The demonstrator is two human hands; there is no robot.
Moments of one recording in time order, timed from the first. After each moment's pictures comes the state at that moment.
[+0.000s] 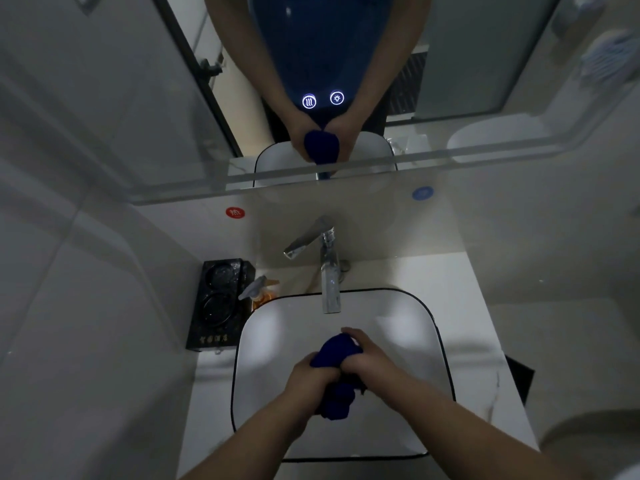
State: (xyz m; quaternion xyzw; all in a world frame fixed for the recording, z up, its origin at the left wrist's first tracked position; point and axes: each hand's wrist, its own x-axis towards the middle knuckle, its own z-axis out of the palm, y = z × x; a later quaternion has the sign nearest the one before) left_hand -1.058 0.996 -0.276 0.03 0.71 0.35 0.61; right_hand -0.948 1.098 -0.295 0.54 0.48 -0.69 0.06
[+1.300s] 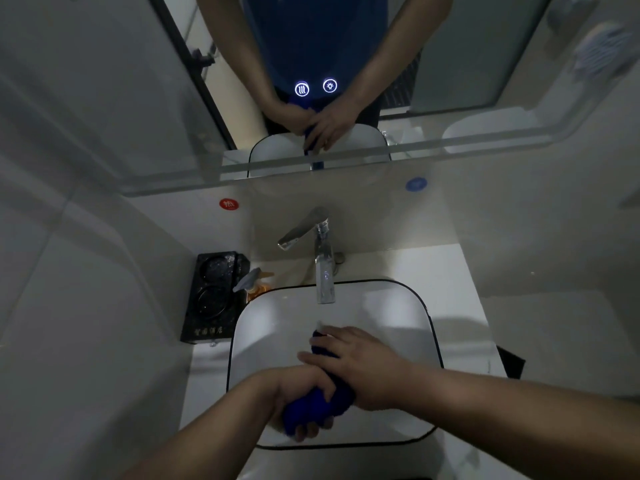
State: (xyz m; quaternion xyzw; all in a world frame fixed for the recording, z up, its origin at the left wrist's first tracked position) left_hand -1.090 0.997 -0.260 0.03 0.53 -0.01 0.85; right_hand -0.919 1.102 -0.297 0.03 0.98 -0.21 0.06
